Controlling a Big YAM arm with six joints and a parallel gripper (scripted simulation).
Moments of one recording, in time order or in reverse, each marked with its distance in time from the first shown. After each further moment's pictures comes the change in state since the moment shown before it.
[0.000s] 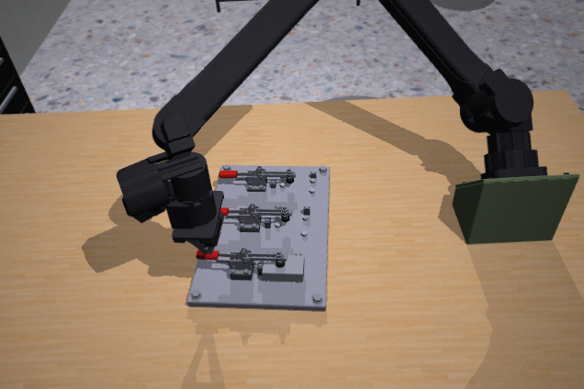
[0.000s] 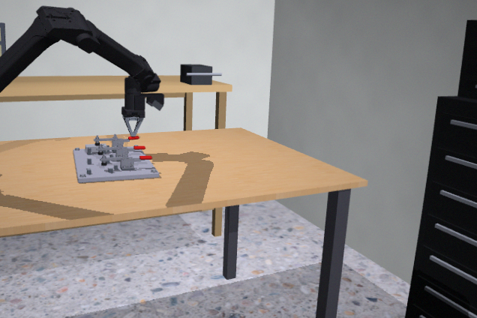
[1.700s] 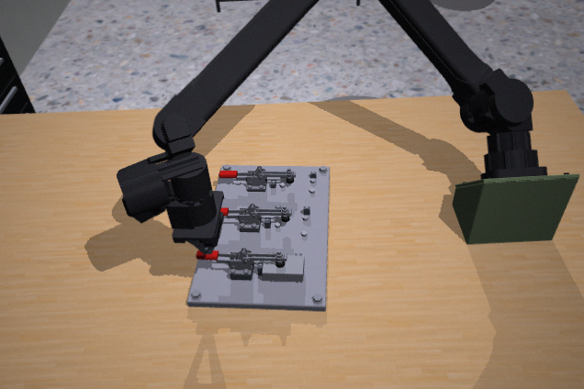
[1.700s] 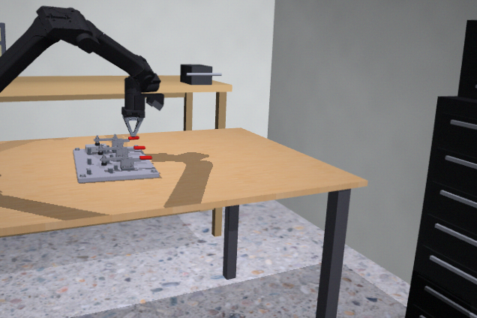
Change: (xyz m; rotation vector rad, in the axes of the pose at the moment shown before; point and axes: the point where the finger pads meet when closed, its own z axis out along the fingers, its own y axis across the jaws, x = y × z) arm 0.000 0.000 0.000 0.000 -0.002 -0.001
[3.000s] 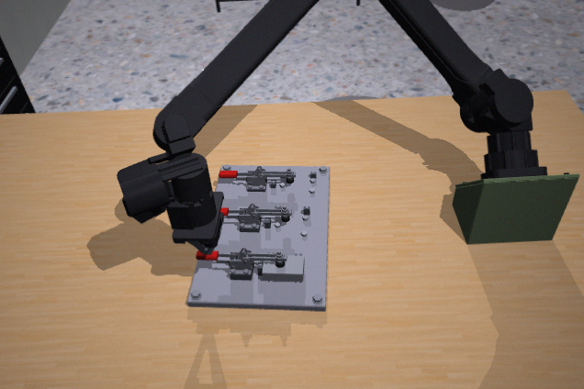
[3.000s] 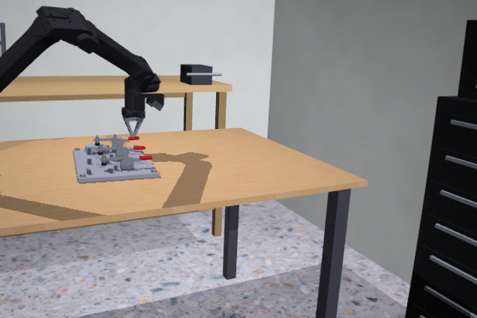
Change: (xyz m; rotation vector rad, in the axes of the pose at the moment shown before) arm 0.000 0.000 0.001 0.000 -0.004 0.000
